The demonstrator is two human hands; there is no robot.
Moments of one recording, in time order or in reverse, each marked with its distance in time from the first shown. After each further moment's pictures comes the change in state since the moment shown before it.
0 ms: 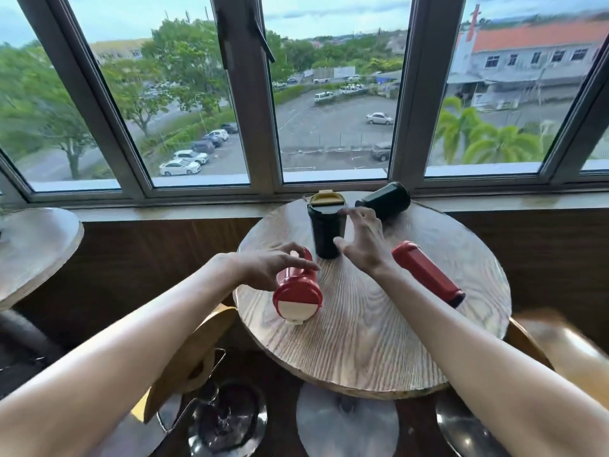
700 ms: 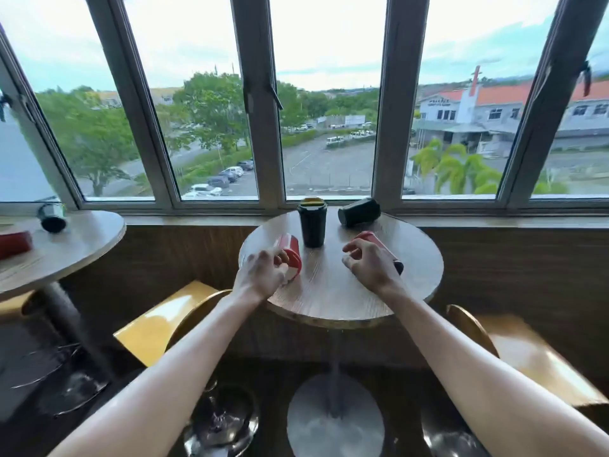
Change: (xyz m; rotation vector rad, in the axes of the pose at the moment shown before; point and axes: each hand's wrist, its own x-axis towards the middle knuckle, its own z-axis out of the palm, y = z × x) left_hand -0.121 0.159 0.065 -0.473 0.846 -0.408; right_hand -0.184 -0.023 -0.097 0.038 0.013 -0.004
